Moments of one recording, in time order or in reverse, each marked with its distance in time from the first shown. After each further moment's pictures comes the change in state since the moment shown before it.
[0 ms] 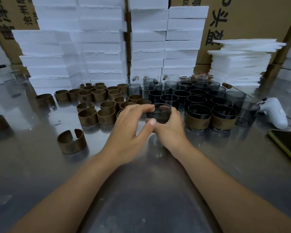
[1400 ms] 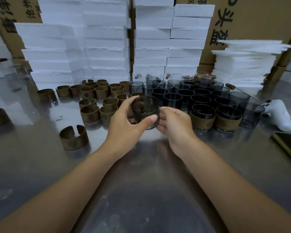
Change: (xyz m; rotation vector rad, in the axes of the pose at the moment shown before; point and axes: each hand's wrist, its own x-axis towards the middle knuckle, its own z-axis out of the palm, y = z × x) left_hand 0.007 -0.013 0.003 -0.372 0.206 -0.200; right_hand -0.005 -0.023 0.001 0.390 0.030 0.356
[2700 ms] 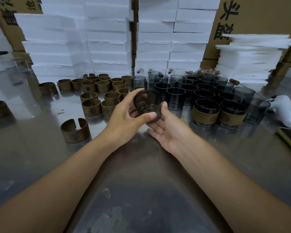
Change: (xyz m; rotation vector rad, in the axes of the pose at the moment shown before) left_hand 0.006 -0.005 -0.008 -0.157 -0.182 -0.023; right_hand -0.016 0.004 0.012 0.212 -0.085 0.321
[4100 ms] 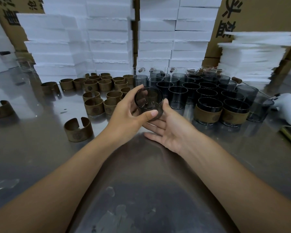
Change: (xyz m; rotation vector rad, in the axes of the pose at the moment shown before) left_hand -0.002 0.005 0.000 0.020 0.039 -0.019; right_hand -0.004 -0.002 -0.002 -0.109 -0.100 0.065
